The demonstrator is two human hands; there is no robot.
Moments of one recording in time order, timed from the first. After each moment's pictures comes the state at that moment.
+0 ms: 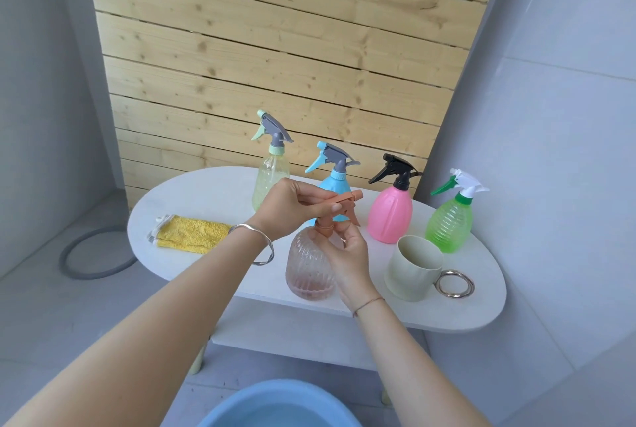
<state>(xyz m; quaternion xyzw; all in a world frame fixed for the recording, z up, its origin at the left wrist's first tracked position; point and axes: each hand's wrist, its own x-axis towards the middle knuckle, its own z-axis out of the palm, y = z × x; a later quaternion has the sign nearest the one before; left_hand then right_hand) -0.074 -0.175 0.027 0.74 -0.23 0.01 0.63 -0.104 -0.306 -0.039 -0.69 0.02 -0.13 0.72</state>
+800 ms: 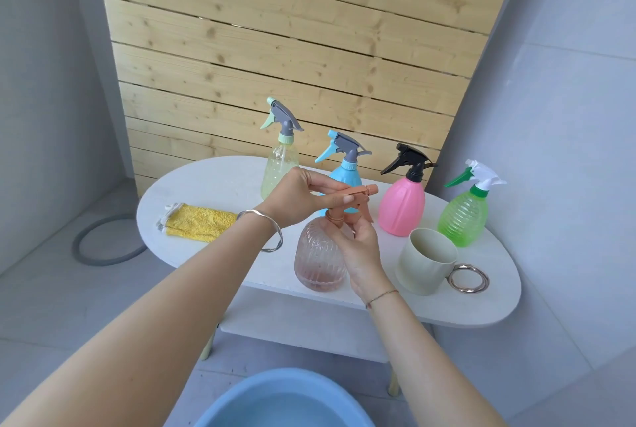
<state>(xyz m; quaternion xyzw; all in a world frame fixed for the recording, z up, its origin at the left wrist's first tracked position) -0.066 -0.174 0.027 0.75 -0.23 0.00 0.62 -0.102 -0.309 -0.038 -0.68 -0.02 -0.10 0.73</state>
